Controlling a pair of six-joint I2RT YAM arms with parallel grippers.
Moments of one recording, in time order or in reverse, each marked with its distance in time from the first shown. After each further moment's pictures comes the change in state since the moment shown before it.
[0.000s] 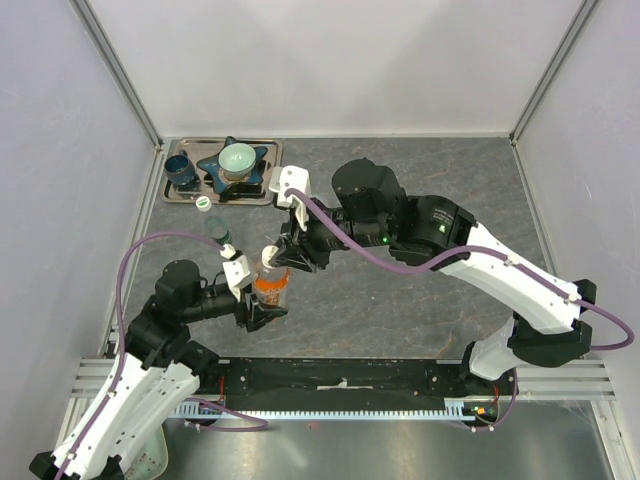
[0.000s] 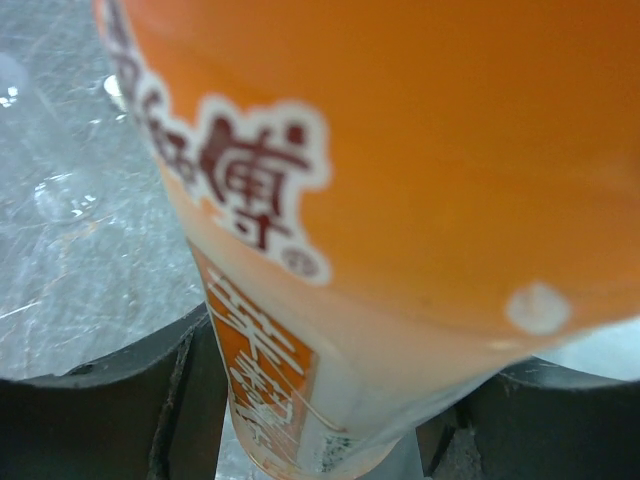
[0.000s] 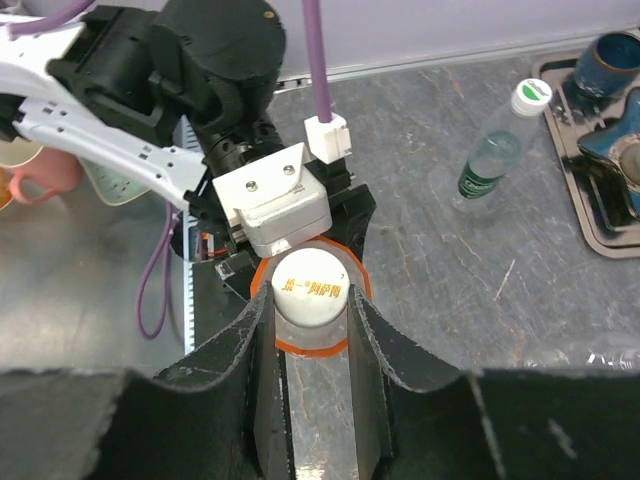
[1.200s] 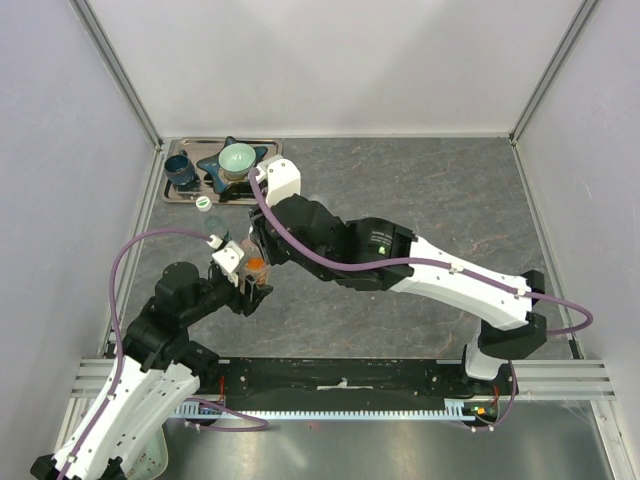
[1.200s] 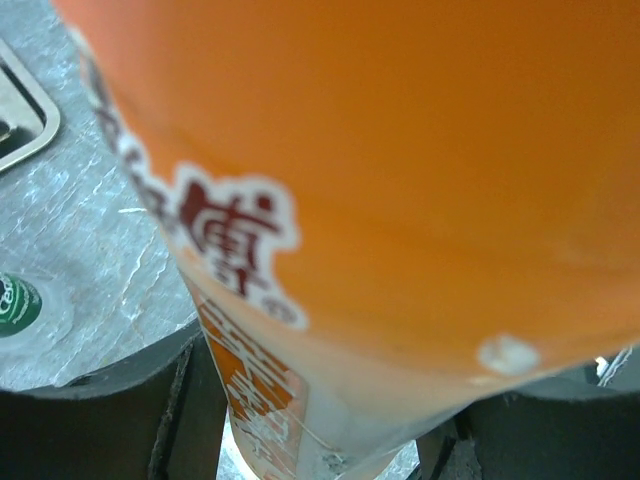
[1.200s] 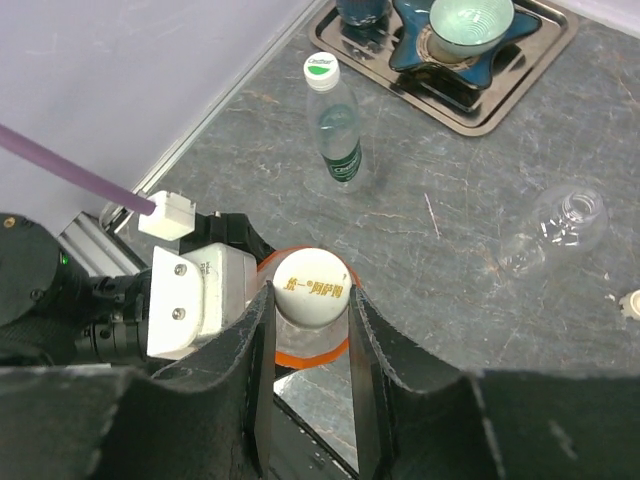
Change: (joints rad) left arm 0.005 -0.021 -0.005 -0.040 -0.426 -0.047; right arm 0.184 0.188 0.131 -0.008 0.809 0.475
